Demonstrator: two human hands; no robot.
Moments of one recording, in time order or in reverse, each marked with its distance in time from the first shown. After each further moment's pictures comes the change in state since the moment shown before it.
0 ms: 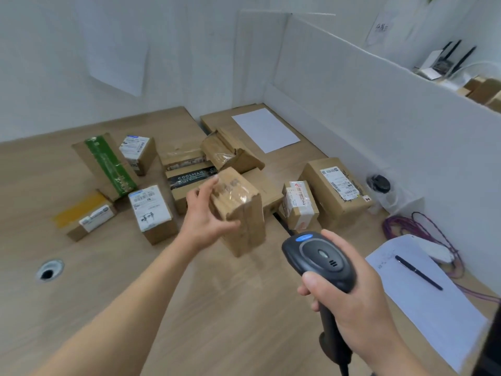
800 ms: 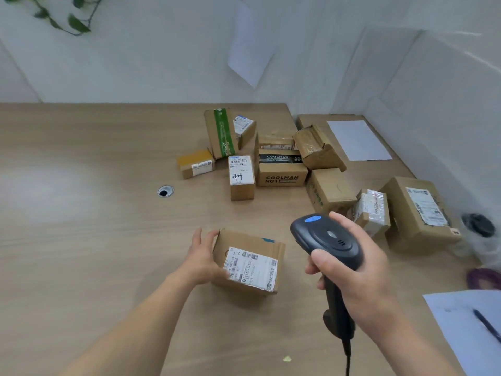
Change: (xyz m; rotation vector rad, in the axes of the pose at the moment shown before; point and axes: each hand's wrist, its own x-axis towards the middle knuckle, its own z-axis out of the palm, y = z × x) left_hand -0.208 -0.107 -0.037 0.266 0.084 -0.589; right_hand -0.038 -0.014 0.035 0.007 -0.431 -0.140
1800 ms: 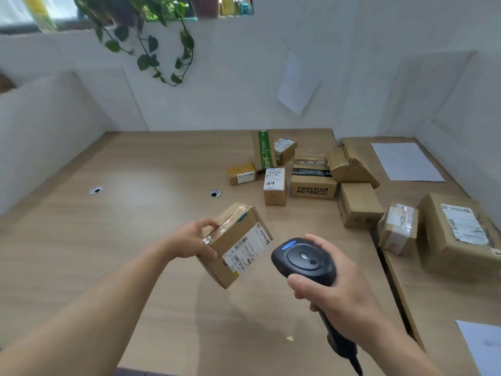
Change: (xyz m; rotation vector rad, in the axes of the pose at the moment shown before) left_hand -0.157 0.042 -0.064 0.015 0.081 -0.103; right_hand -0.068 0.008 -0.059 -0.044 -0.416 -0.045
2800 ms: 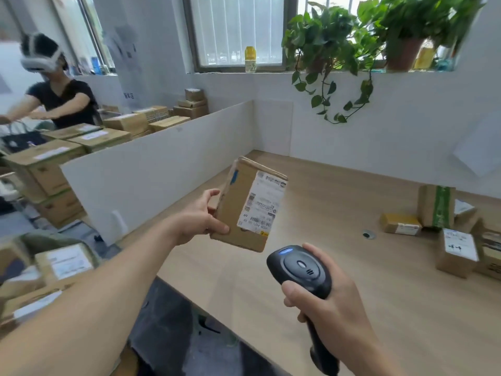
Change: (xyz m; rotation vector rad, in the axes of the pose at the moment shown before) left_hand -0.260 -0.291 -0.247 -0.575 0.487 -0.061; right_hand -0.032 -0.097 0.406 0.078 -0.325 -0.214
